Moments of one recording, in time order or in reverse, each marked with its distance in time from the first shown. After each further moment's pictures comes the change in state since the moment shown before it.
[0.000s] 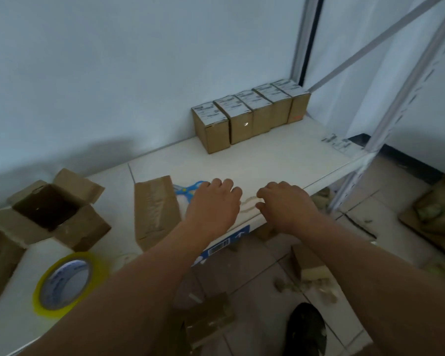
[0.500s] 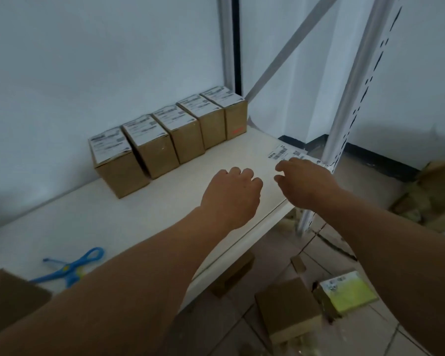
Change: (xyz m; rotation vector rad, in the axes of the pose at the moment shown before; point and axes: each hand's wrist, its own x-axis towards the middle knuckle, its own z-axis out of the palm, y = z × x) left_hand 0.238 0.123 0.055 0.037 0.075 0.233; right_hand 0.097 0.249 0.045 0.124 0.100 0.357
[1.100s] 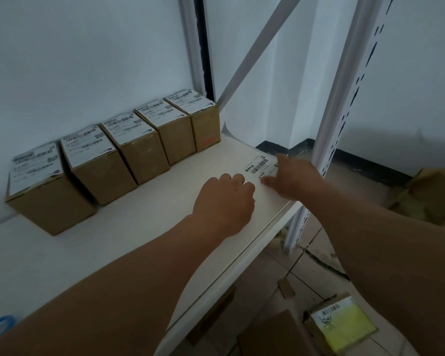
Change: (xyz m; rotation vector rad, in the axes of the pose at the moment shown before) left_hand 0.083 0.011 0.050 -0.078 -0.076 -0.041; right_hand 0.097 0.066 0.045 0.138 -0.029 0.223
